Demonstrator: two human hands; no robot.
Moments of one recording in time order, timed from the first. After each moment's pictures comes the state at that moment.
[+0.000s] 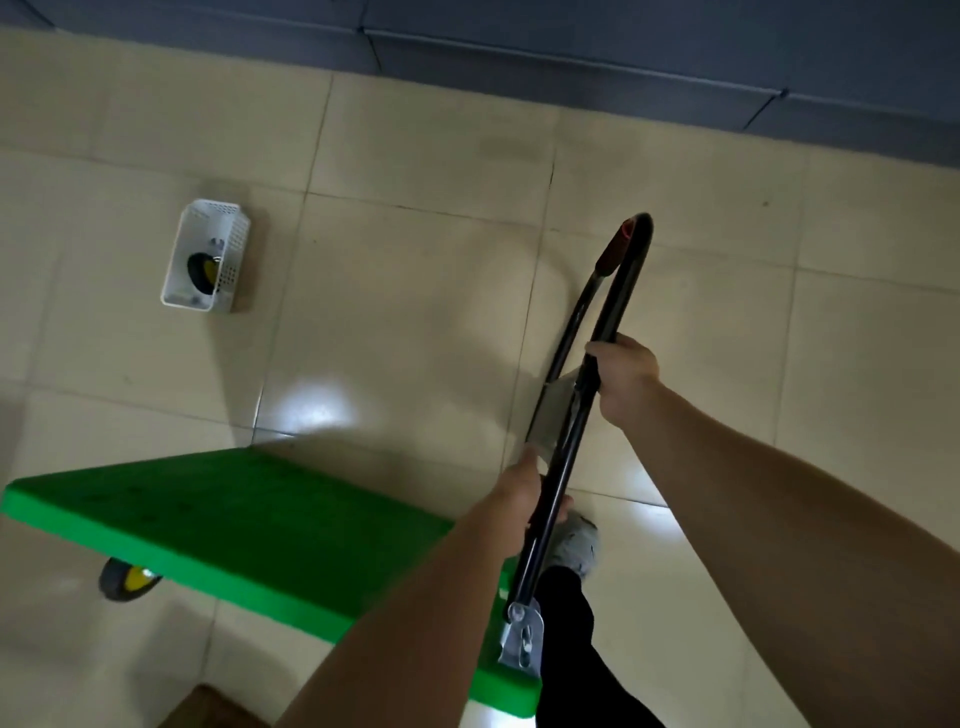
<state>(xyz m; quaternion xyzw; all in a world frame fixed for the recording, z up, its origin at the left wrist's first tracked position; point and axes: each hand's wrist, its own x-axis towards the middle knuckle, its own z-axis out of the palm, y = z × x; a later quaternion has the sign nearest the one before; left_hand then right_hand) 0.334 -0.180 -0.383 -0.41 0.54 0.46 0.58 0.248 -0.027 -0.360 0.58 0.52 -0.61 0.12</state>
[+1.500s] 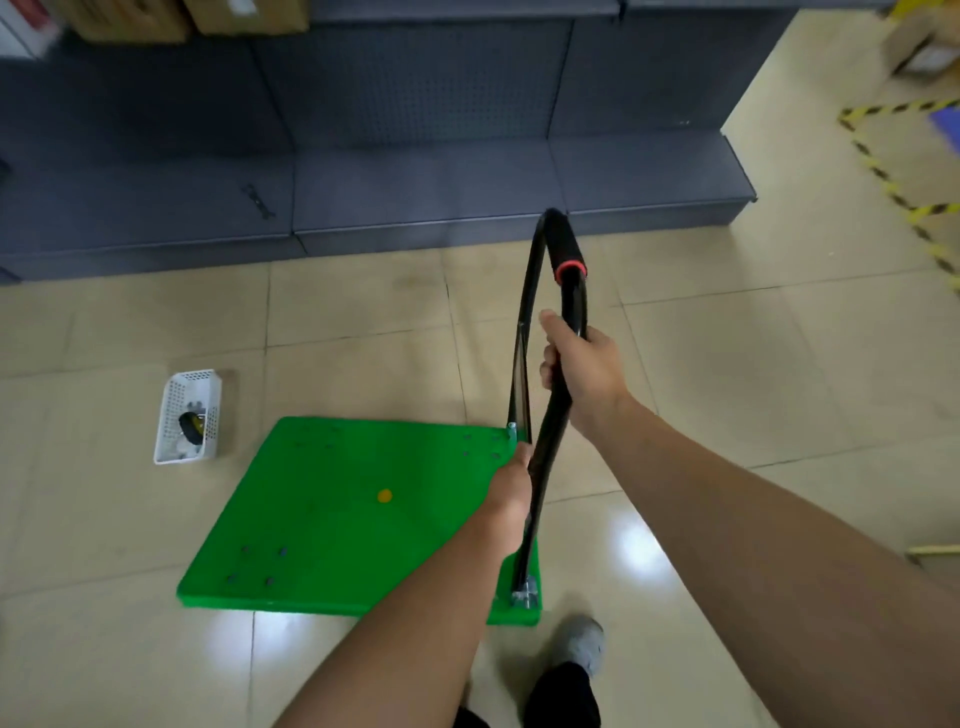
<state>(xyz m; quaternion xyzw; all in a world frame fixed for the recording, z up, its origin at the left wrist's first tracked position) 0.398 -0.218 -0.202 -0.21 0.60 0.55 0.55 0.362 -0.106 -0.071 0.47 0.52 -0.71 -0.12</state>
